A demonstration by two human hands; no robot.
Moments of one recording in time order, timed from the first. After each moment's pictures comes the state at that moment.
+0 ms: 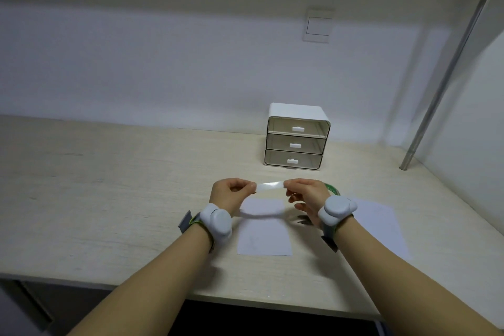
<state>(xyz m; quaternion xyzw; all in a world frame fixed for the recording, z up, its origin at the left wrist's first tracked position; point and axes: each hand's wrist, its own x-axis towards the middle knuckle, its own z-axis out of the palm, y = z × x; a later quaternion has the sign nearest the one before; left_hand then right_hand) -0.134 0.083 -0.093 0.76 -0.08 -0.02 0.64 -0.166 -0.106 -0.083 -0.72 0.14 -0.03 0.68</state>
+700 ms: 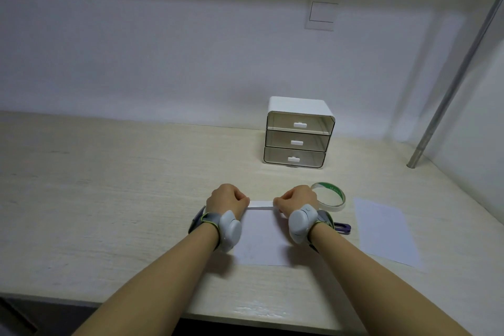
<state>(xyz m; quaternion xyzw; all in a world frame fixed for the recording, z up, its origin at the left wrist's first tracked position) -0.094 0.070 -0.124 0.92 -0.02 -0.03 0.39 -0.119 -0.096 -0.126 -0.90 0.21 -0.04 0.38</state>
